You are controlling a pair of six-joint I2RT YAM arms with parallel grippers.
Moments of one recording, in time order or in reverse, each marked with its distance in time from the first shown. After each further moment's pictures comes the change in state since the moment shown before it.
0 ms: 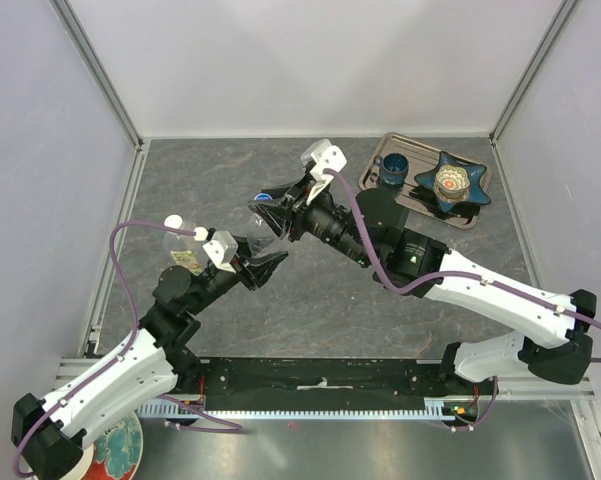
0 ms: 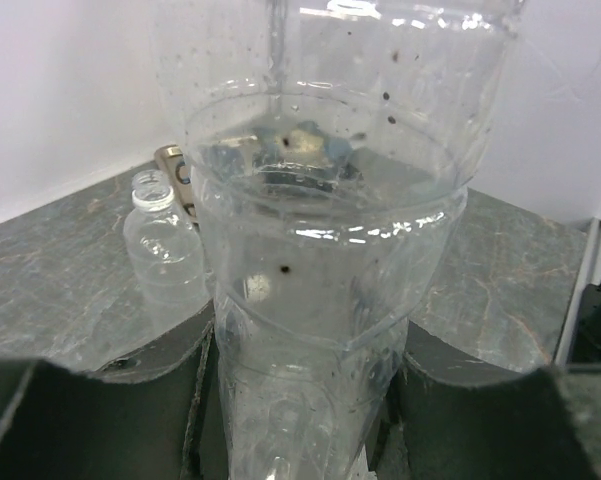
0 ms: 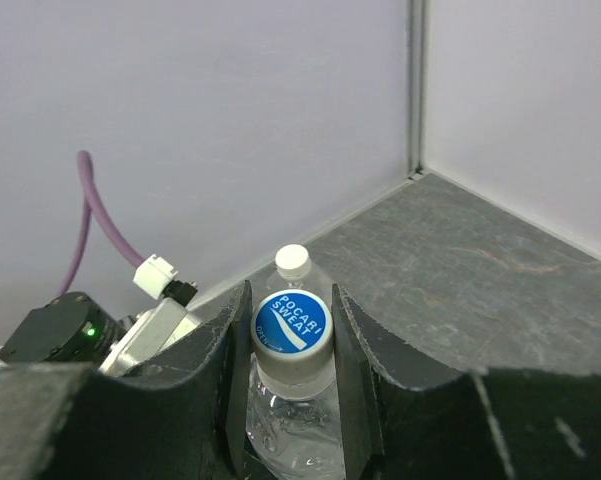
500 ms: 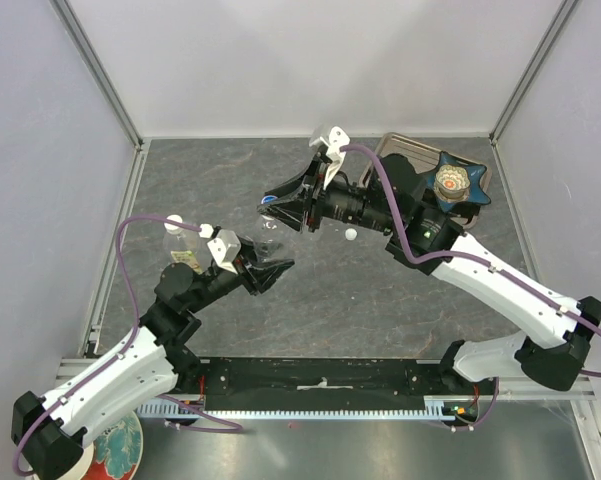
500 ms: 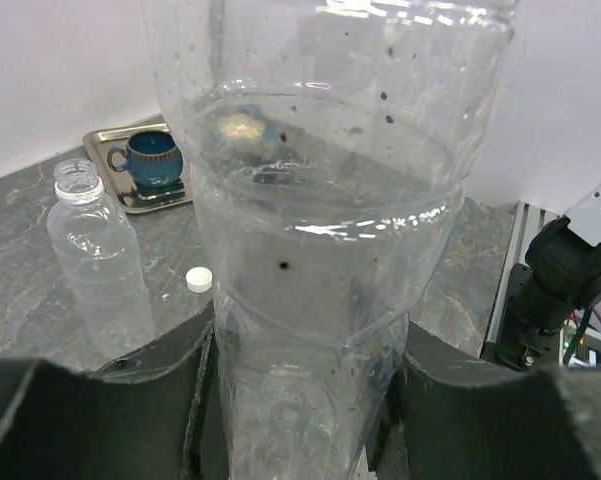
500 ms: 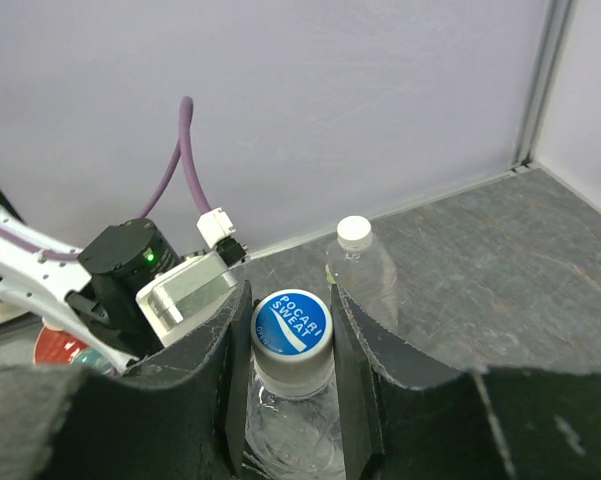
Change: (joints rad) left arm 0.000 0.019 0.016 -0.028 0.096 -0.071; right arm -0.218 0.011 0.039 -0.069 -0.530 0.033
